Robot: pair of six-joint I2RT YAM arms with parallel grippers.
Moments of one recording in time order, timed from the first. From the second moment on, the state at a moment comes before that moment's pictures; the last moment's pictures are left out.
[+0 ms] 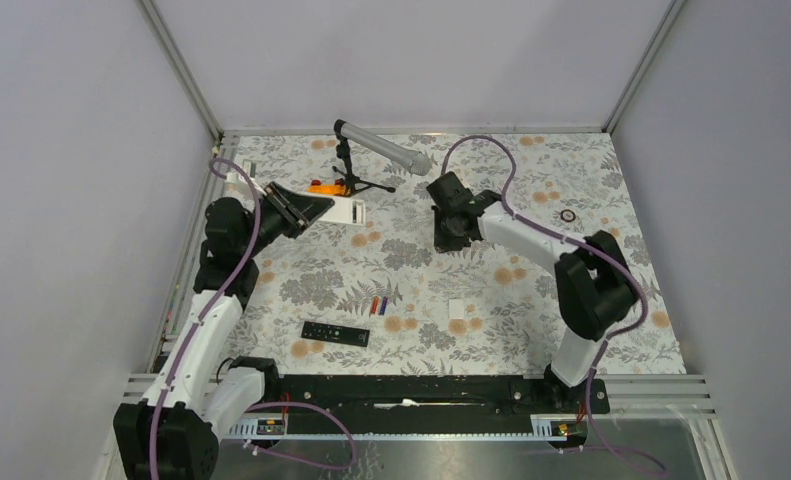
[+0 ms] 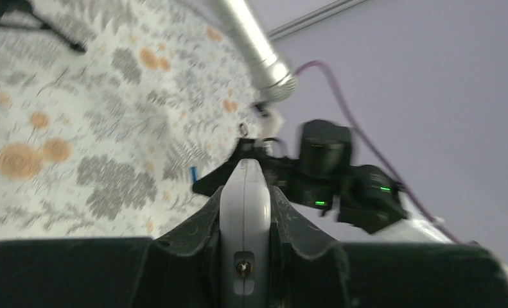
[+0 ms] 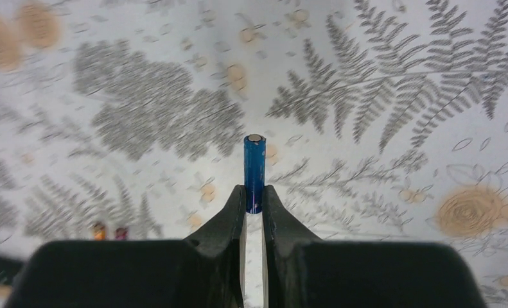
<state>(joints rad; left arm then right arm) -0.08 0.91 0.74 0.10 0.57 -1.02 0.62 1.82 1.30 -0.64 0.14 0.57</state>
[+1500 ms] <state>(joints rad) -0.22 1.15 0.47 0.54 0.59 -1.13 0.76 1.67 1.50 -0.70 -0.23 0.81</state>
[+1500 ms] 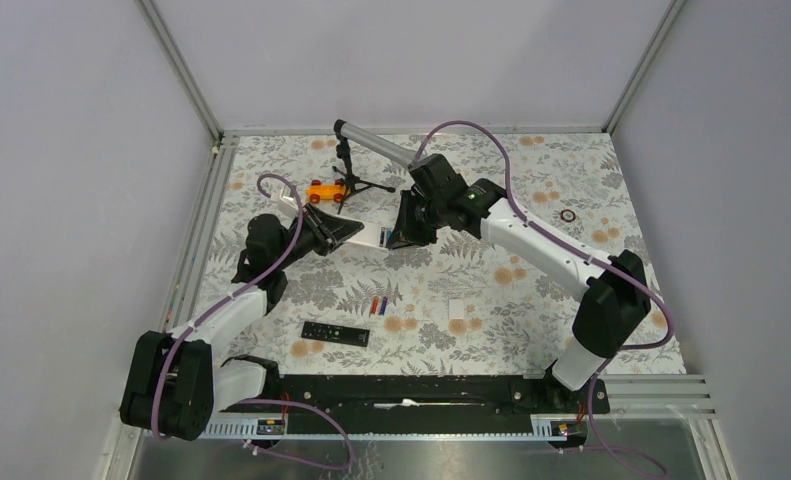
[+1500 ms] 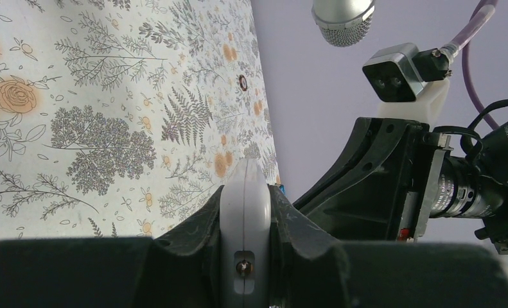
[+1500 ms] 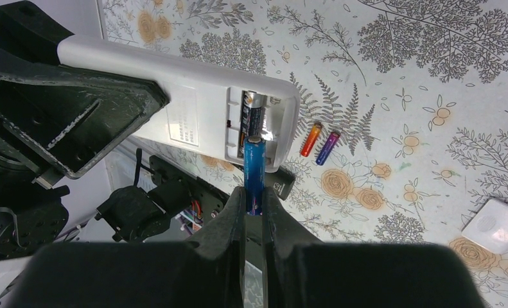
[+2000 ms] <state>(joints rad) -0.22 1.15 0.47 0.56 0.59 -1.13 0.76 1.69 1.50 -0.70 -0.23 0.82</state>
